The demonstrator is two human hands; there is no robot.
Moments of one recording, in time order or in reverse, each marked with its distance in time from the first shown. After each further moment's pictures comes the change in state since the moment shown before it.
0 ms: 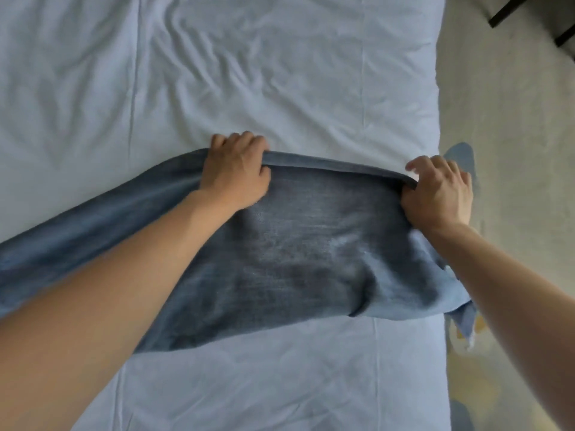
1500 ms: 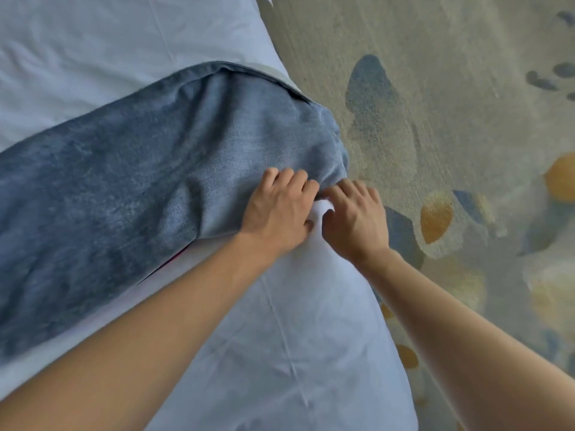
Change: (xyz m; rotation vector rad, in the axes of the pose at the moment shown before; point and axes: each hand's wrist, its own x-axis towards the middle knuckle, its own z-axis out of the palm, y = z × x) left_hand -0.117 0.311 0.080 0.255 -0.056 0.604; right_hand -0.220 0.127 0.046 0.212 0.166 0.019
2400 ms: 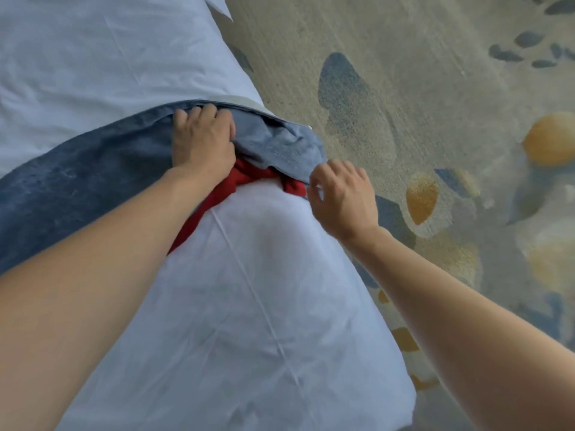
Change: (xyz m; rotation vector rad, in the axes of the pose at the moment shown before) left_hand 0.057 -0.067 -0.032 0.036 -0.079 -0.322; right_hand -0.009 0.018 -0.030 0.044 0.091 0.080
